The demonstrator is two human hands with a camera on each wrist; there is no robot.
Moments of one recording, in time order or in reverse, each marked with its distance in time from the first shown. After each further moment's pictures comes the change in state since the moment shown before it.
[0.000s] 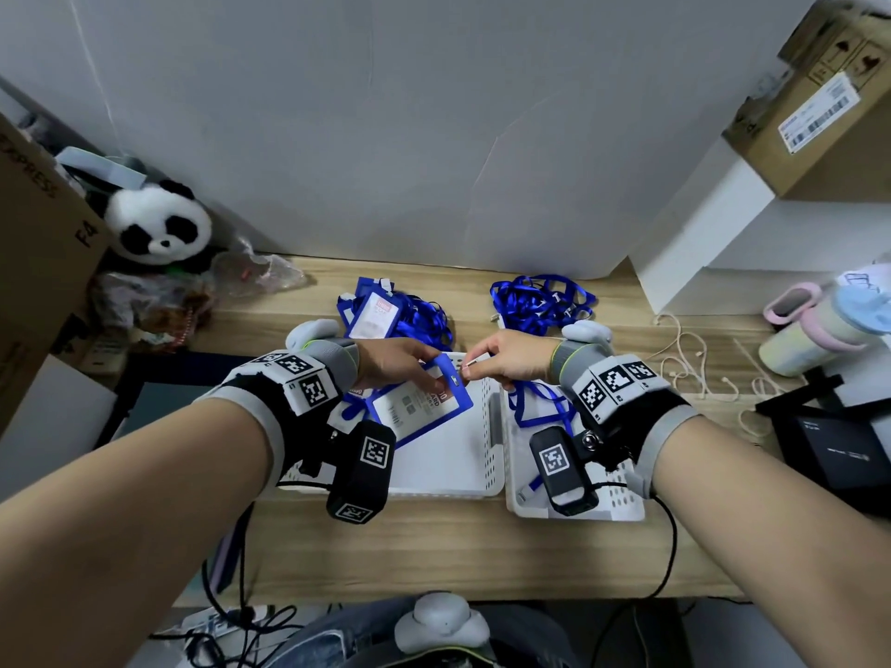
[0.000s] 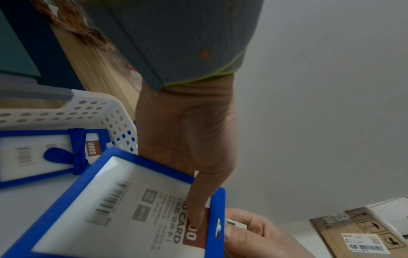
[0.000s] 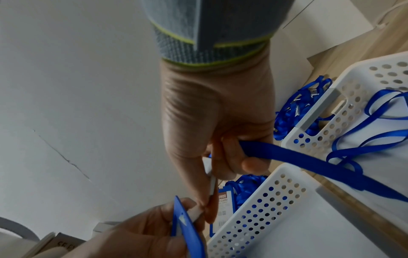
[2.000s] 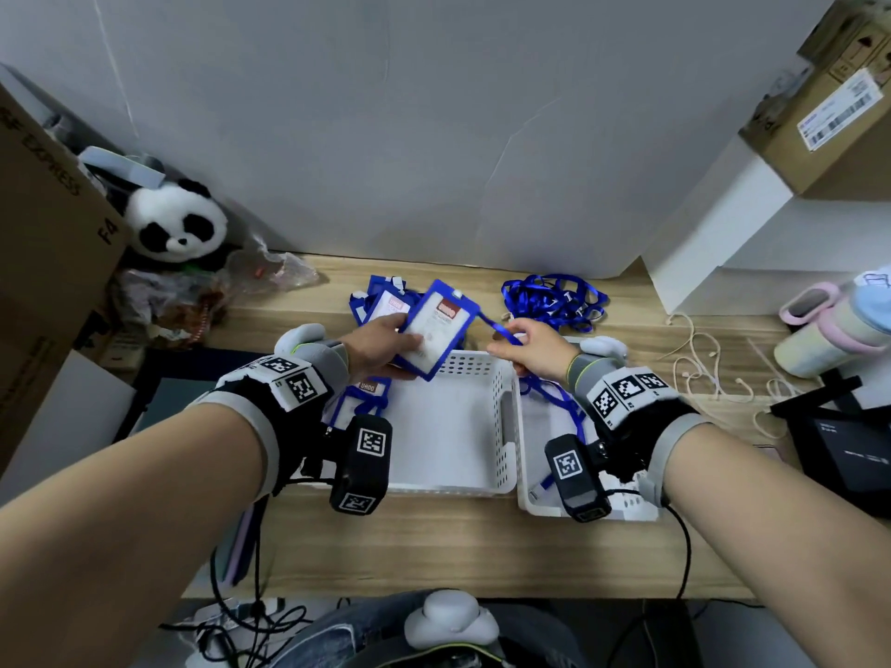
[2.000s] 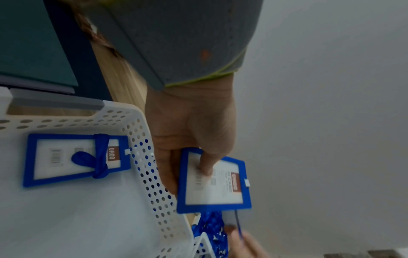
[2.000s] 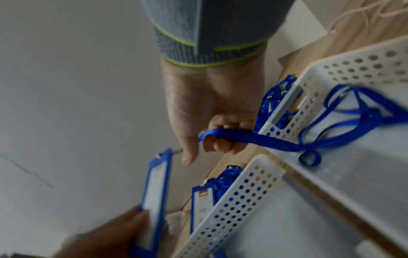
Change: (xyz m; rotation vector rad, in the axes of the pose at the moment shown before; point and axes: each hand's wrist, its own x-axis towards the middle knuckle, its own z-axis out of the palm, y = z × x) left_hand -0.010 -0.010 -0.014 -0.426 0.354 -0.020; right_hand 0.017 0.033 0.004 0.290 0.369 -0.036
